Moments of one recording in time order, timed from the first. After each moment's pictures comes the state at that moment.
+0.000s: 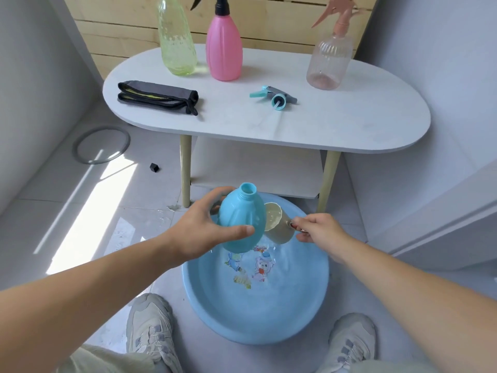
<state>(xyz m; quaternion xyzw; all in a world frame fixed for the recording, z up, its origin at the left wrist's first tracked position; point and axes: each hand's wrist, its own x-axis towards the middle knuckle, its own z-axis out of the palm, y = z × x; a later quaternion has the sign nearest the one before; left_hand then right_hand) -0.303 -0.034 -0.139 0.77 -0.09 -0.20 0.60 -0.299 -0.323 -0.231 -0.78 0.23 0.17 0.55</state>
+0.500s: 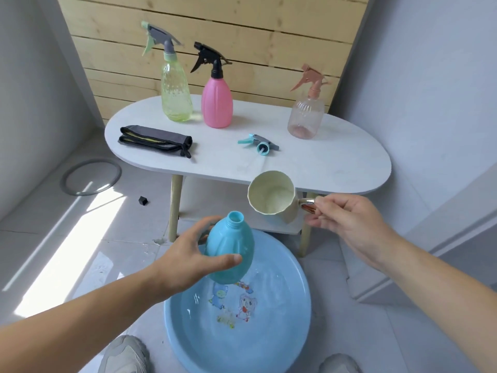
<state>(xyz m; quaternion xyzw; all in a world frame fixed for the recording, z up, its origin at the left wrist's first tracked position) -0.312 -0.038 -0.112 0.75 -0.09 -0.18 0.63 -0.317 -0.339 -0.049 -0.75 0.05 0.00 0.66</state>
